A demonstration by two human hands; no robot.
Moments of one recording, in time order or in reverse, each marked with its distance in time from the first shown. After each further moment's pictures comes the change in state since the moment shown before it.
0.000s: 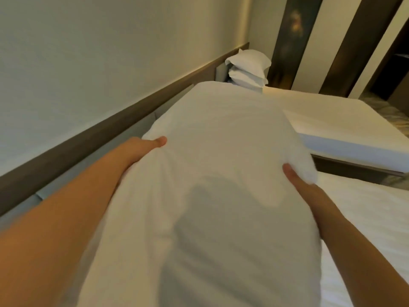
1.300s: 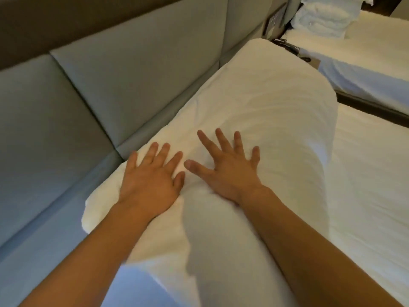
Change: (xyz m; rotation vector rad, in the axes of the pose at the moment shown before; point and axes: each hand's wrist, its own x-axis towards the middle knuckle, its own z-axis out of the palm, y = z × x) left_hand -0.019 -0.322 0.073 0.996 0.062 0.129; right_hand 0.021 0.161 0.359 -1.173 -0.469 -0.595
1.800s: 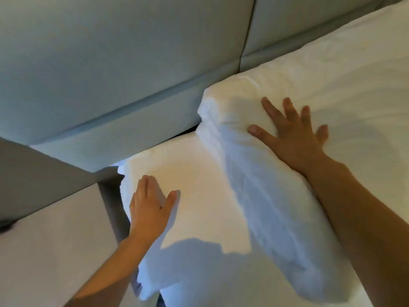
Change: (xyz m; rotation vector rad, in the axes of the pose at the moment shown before) left_hand -0.313 -0.040 0.174 -0.637 0.024 -0.840; right_hand -0.065 -0.049 0.044 -0.064 -0.203 -0.242
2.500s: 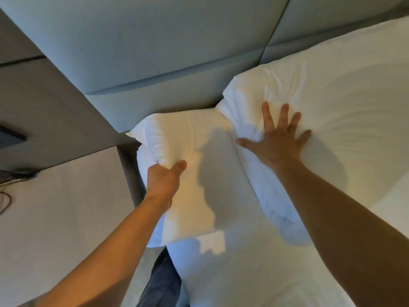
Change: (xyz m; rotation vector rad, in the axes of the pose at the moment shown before) left_hand -0.064 0.016 -0.058 -1.032 -0.014 -0.566; right_hand -0.058 -0.042 0.065 -0.242 0.101 0.032
